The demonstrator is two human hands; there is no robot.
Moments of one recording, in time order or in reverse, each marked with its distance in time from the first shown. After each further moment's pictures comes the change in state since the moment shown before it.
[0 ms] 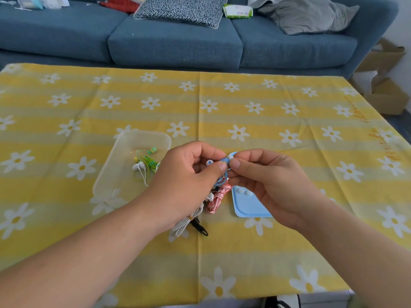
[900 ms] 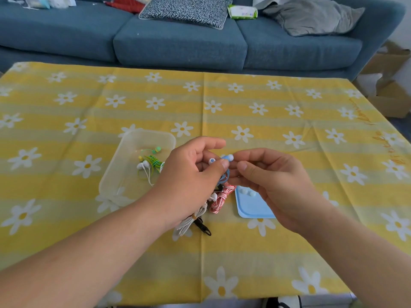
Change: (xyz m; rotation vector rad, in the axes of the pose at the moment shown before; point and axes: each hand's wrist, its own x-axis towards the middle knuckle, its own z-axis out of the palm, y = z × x) left_hand 0.005 -0.008 -0.002 0.002 0.010 0.051; right_hand -0.002 0.005 0.001 -0.129 0.024 -0.131
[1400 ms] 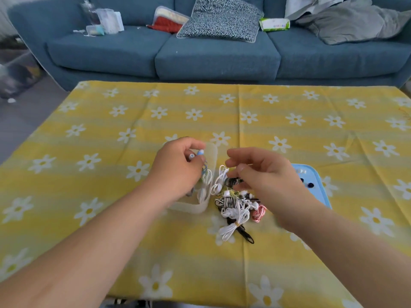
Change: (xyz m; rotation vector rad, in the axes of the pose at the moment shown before) left_hand 0.014 -0.007 -0.097 0.392 0.253 -0.065; right_hand 0.018 0.003 0.084 -0.254 -0.057 -0.039
